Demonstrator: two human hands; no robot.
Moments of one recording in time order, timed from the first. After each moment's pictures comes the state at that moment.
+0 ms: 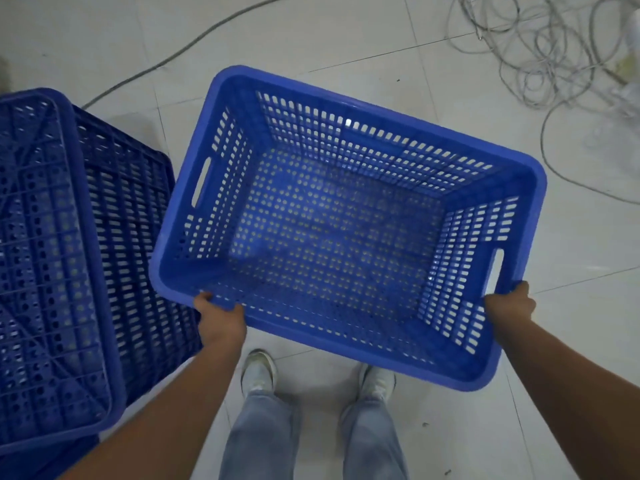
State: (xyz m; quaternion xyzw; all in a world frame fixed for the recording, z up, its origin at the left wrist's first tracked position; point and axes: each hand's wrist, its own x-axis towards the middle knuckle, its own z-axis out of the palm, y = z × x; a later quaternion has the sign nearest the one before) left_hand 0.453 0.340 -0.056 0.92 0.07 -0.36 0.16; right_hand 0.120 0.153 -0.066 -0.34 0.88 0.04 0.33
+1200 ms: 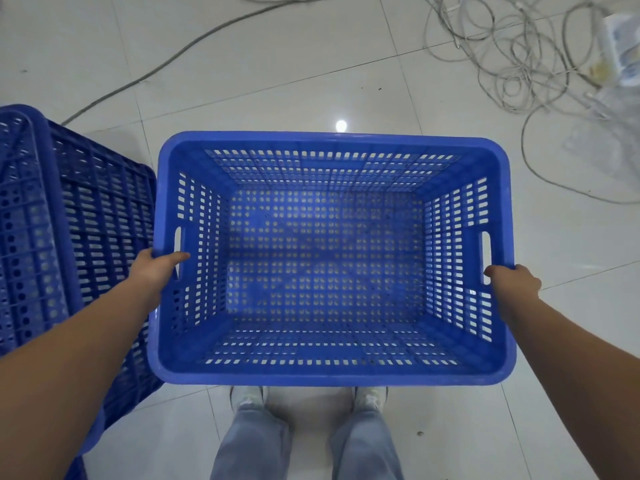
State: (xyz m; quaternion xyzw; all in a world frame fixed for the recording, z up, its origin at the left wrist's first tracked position) left_hand 0.568 0.288 -0.067 0.88 0.06 -0.41 0.22; right_hand 0.102 0.103 -0.071 -0.32 0.89 0.02 0.34
